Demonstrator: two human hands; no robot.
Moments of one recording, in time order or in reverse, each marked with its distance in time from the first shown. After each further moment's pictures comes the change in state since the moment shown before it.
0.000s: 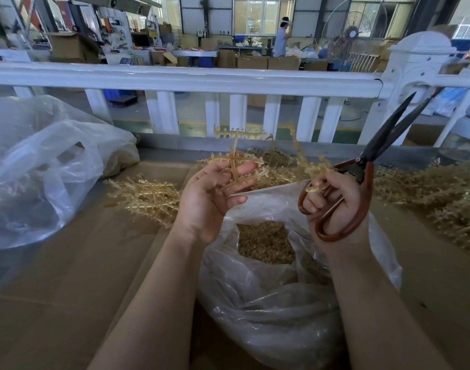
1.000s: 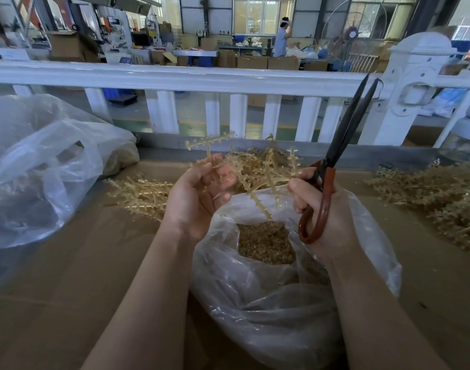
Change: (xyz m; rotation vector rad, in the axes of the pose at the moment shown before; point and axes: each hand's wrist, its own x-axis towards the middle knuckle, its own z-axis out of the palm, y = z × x) left_hand 0.007 0.003 -0.019 -0.039 0.166 -0.036; right_hand -0.012 0.003 0.008 -0.364 -0.103 -0.026
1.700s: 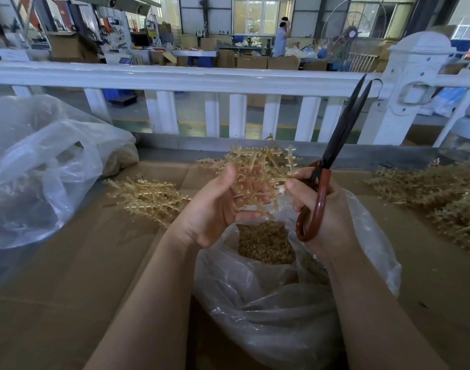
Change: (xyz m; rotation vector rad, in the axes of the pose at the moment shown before) left_hand -0.007 -0.007 0.010 0.262 -0.426 -0.134; right_hand -0.001 -0.002 0.004 -0.042 0.030 -0.009
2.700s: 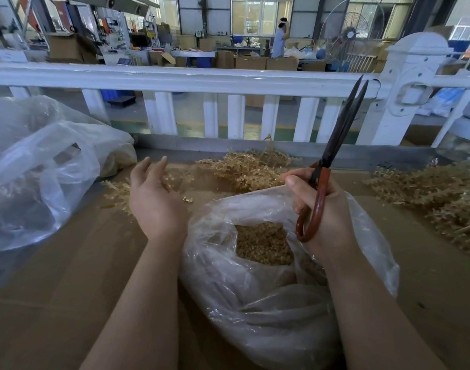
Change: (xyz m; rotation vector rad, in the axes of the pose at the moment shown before) left_hand -0.011 -0.005 -0.040 1.065 1.244 0.265; right_hand -0.002 -0.004 0.001 -0.028 0.055 0.047
